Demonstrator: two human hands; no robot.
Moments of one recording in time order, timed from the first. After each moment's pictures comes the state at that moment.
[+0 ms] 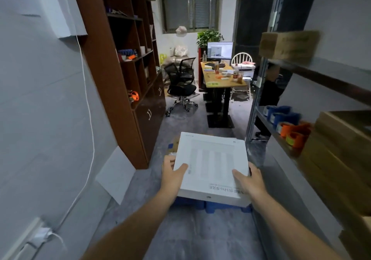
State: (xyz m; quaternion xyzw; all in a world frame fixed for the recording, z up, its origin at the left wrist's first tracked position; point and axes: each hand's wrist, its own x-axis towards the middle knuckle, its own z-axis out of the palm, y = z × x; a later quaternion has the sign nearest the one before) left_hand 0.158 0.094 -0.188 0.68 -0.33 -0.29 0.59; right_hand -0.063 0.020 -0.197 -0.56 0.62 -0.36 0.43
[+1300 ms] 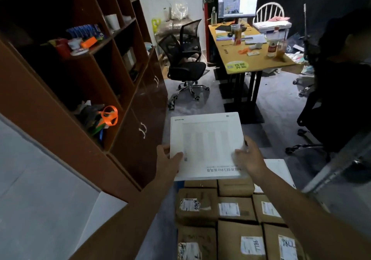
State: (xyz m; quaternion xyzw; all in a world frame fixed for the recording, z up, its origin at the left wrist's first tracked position) left_hand 0.519 -0.538 -0.259 0.72 -0.30 -0.32 0.54; right_hand 0.297 -0.628 -0.254 -0.57 0.57 -0.35 0.47
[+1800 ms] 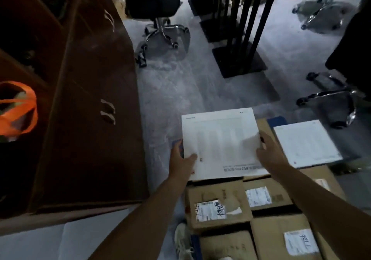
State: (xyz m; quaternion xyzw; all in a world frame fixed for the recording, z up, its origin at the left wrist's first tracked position) left_hand 0.676 -0.739 -0.548 0.73 -0.26 -0.49 0.40; right_hand 0.443 -0.788 -0.535 -0.48 0.72 -0.25 0.43
